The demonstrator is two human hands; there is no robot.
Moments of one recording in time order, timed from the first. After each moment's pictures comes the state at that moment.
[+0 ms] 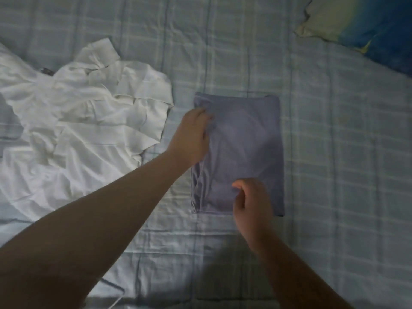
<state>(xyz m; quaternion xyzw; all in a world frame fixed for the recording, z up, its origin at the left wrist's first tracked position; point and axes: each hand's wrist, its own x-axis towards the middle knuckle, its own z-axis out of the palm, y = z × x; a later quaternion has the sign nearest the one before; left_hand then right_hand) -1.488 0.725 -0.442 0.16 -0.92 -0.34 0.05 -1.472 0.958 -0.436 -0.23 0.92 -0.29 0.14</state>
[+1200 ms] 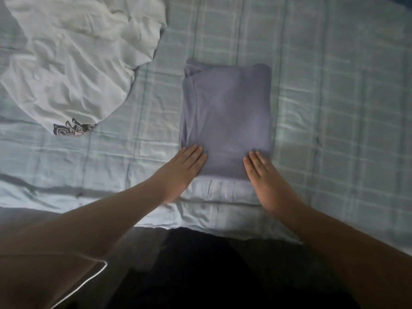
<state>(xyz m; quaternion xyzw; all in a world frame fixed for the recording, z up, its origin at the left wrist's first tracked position) -1.242 0.914 -0.475 -0.05 -0.98 -0.09 -0.18 -1.420 1.161 -0.453 -0.58 0.79 0.09 0.17</state>
